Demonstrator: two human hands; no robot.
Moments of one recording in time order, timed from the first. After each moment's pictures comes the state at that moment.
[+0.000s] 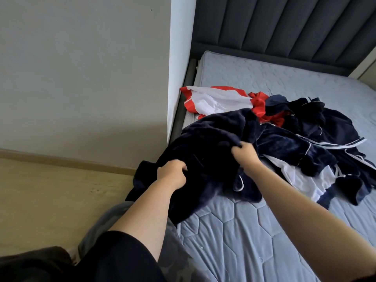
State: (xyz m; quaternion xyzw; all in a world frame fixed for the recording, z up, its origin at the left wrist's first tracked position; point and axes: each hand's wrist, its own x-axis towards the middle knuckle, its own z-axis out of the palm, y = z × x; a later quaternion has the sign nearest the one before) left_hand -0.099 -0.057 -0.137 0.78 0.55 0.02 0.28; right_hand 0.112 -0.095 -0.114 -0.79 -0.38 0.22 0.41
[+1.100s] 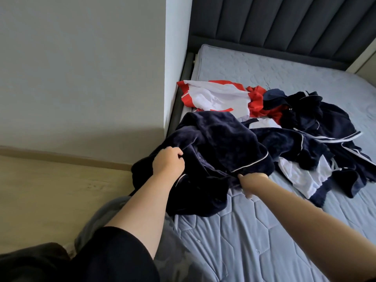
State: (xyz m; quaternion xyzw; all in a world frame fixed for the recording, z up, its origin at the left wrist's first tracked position) left_hand -0.098 -0.053 -0.140 0.78 0.57 0.15 0.22; right_hand 0.124 -0.153 -0.151 -0.76 -0.52 0.12 -0.36
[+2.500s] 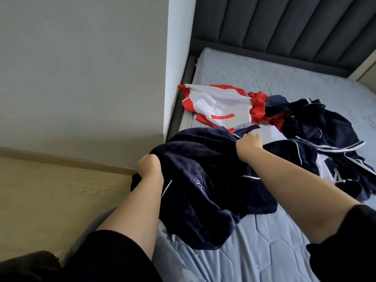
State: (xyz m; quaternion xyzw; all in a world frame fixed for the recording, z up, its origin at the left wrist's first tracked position) left_hand -0.110 -0.022 -0.140 0.34 0.71 0.34 0.52; right_hand 0.157 -0.051 -0.107 -0.79 -0.53 -0.07 -0.31
